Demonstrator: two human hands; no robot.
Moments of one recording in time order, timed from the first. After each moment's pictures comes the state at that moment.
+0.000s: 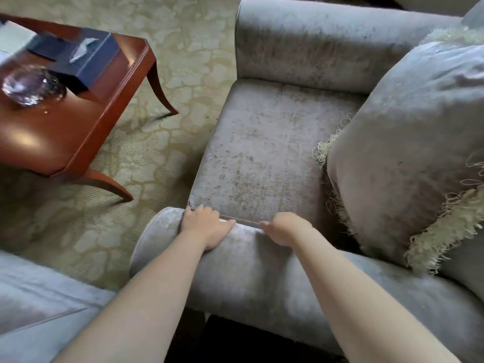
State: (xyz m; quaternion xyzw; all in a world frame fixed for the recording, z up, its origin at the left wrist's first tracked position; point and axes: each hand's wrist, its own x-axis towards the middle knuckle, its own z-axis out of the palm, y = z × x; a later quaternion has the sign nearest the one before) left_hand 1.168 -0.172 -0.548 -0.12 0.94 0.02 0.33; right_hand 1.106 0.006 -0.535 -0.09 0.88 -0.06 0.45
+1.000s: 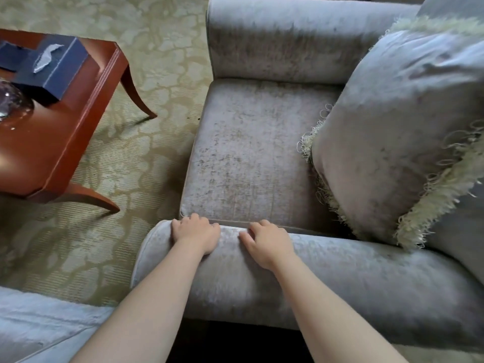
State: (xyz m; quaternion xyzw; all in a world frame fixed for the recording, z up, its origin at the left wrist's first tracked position) left_hand 1.174 -0.170 -0.545 -0.15 0.91 -0.03 0.37; right_hand 1.172 -0.002 -0.549 -0.12 0.94 -0.14 0.29
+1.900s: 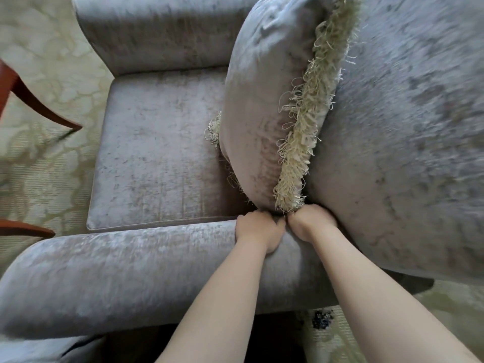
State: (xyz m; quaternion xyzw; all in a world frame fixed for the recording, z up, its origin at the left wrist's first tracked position) left_hand 1.154 0.173 -0.563 0.06 0.94 0.11 0.30; right_hand 1.137 0.301 -0.559 0.06 0.94 -0.08 0.32
